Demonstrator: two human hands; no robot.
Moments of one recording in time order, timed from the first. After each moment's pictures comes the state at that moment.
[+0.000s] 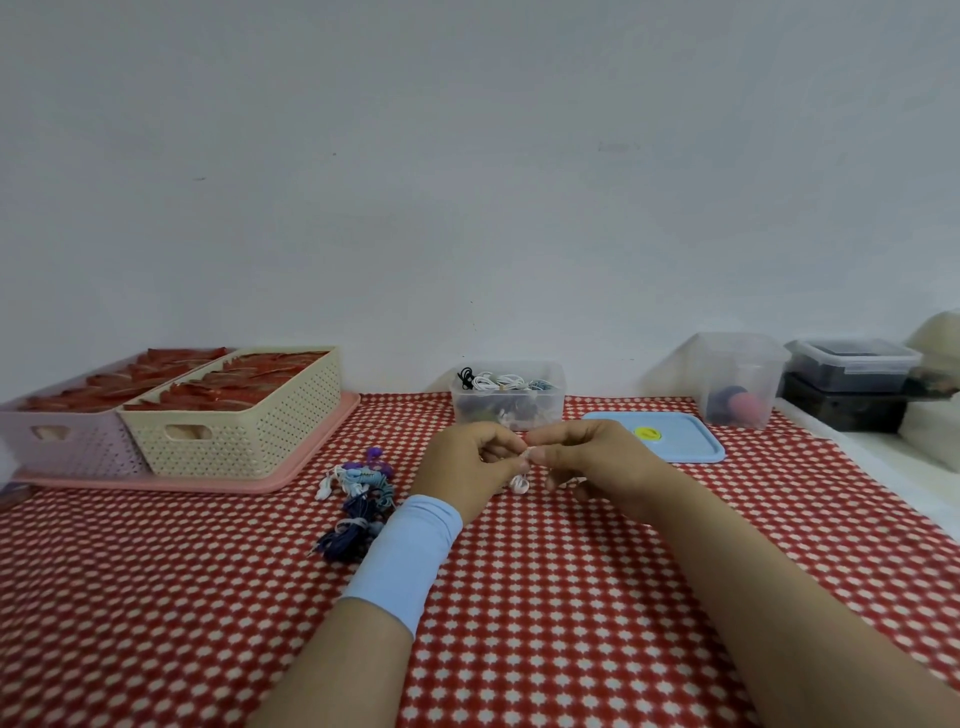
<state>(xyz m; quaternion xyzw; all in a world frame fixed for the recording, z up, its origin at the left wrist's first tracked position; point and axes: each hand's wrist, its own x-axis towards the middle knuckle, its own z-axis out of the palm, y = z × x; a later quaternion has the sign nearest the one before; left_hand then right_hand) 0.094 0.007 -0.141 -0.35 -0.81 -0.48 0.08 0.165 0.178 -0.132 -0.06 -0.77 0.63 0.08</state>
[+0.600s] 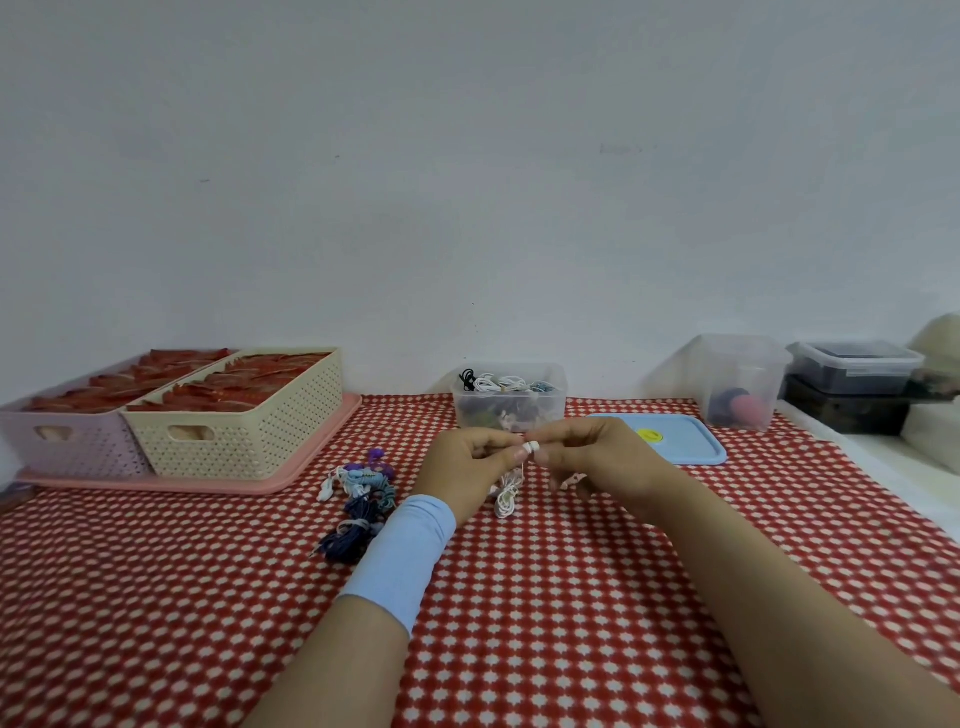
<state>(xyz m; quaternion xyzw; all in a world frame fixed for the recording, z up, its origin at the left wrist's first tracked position) 0.092 0.006 -0.143 -0.30 -0.77 -0.57 0.01 0.171 0.178 -0.127 -0.02 -0.78 0.61 0.10</state>
